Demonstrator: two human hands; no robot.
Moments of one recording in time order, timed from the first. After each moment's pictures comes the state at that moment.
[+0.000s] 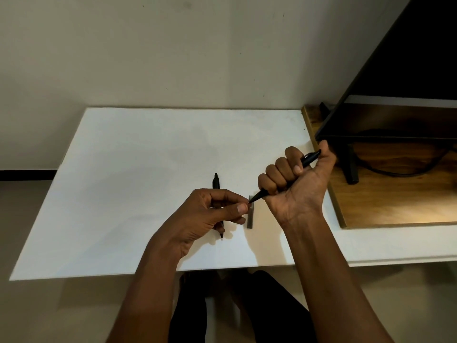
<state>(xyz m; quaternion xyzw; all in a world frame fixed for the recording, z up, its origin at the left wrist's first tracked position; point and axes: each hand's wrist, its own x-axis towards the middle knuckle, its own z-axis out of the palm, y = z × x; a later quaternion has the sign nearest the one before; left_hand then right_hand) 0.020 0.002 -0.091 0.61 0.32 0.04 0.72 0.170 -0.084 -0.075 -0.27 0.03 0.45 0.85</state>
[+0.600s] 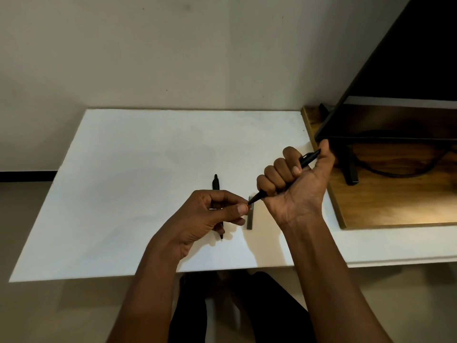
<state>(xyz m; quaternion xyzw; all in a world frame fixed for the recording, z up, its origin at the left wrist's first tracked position) 0.021 0.002 -0.092 0.62 0.32 0.04 0.72 0.169 -0.083 -0.075 -0.27 0.01 0.46 0.85</state>
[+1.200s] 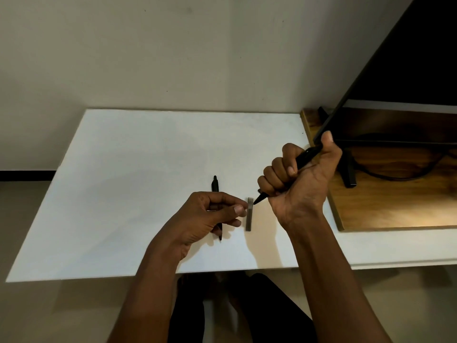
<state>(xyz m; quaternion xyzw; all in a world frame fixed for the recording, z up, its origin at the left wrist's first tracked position) 0.021 0.003 -0.096 0.62 0.35 0.03 0.70 0.170 -0.084 -0.061 -0.38 -0.08 0.41 0.82</state>
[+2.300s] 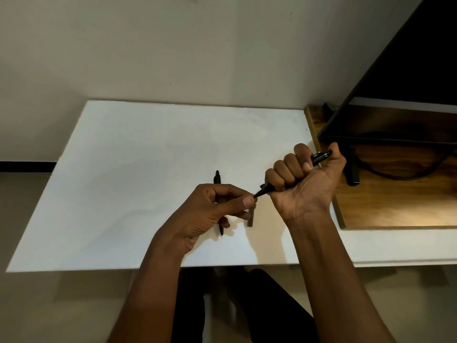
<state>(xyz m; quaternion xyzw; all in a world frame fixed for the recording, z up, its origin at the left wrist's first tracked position) 0.025 -0.002 -0.086 0.60 0.31 0.06 0.74 0.174 -0.085 -0.071 -0.25 0.01 0.44 0.86</state>
